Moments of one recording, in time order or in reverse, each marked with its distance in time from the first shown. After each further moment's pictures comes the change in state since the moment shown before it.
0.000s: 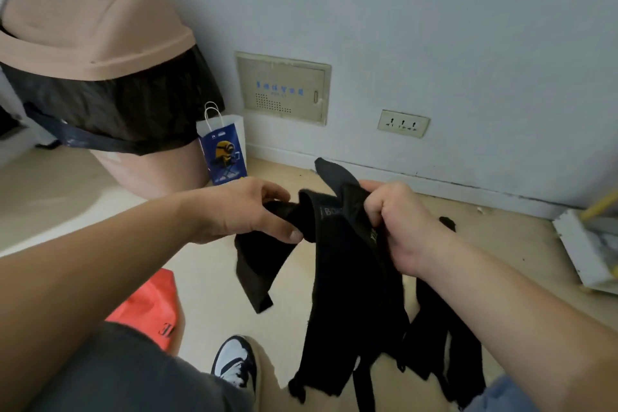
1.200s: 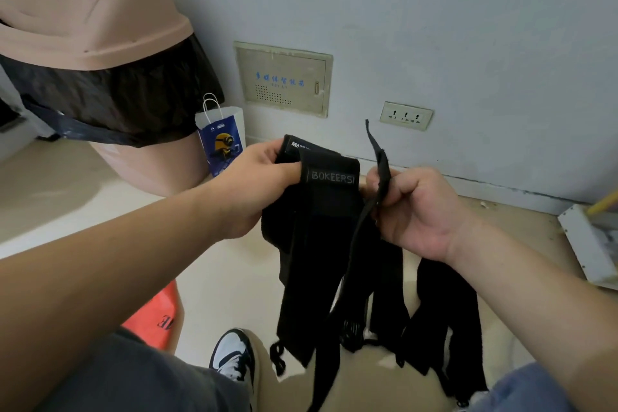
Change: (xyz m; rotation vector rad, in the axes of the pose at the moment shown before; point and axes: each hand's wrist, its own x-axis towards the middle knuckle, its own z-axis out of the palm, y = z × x) left_hand -0.002 0.043 0.035 -0.569 0.203 0.223; right_hand 0.016 -0.001 -0.041 0.212 -0.175 0.026
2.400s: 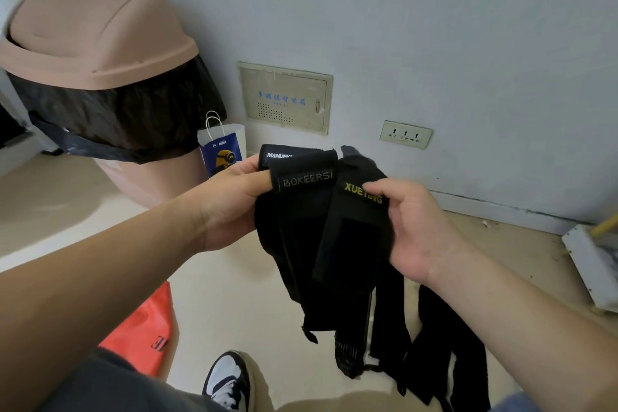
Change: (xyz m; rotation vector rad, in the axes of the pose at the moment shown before) left_hand 0.008 -0.003 -0.025 -0.212 -0.098 0.023; right_hand 0.005 -0.001 0.015 0.017 0.142 -0.083
